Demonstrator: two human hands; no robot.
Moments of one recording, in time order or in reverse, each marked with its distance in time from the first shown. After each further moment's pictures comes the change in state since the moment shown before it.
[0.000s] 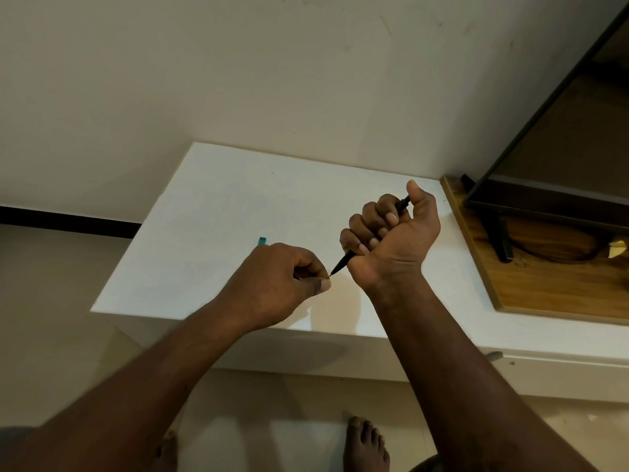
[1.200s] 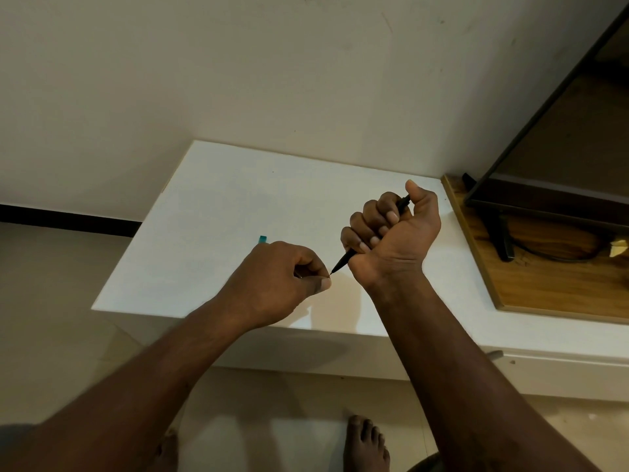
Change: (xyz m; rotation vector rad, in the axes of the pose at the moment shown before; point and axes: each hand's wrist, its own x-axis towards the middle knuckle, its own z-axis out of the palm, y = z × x) left_hand 0.000 0.001 -0.001 0.008 -0.008 -0.006; right_hand 0.001 0.000 0.000 -0.009 -0.008 -0.012
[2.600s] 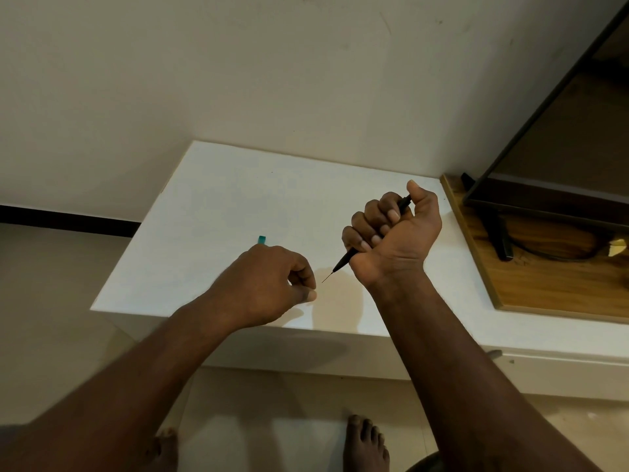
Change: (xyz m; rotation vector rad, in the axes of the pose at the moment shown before) left_hand 0.001 -0.008 -0.009 0.169 -0.092 -0.033; right_hand 0.001 -0.003 -0.002 0.020 0.032 0.013
